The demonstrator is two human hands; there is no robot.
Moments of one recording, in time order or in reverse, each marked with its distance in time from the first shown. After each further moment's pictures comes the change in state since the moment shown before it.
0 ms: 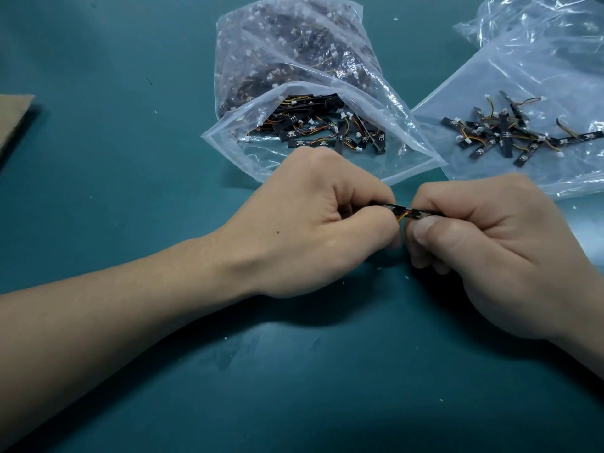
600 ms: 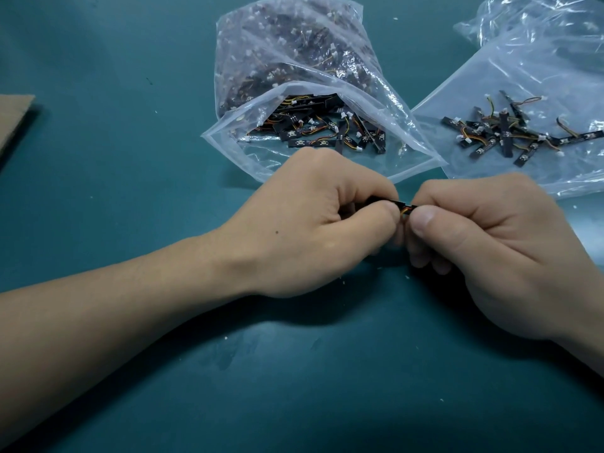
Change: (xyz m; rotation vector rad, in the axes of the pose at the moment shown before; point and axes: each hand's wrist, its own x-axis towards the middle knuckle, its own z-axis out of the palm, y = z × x) left_hand 0.000 -0.001 -0.001 -0.015 -0.021 -0.018; right_hand 0.000 -0.002 0.002 0.043 0.005 -0.011
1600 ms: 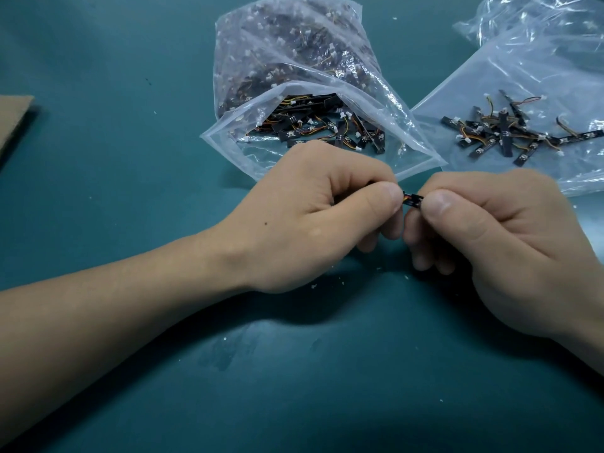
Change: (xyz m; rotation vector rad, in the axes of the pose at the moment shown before) left_hand 0.000 0.000 -0.002 -0.133 0.006 -0.014; right_hand -0.001 0.002 -0.002 0.043 0.044 -0.008
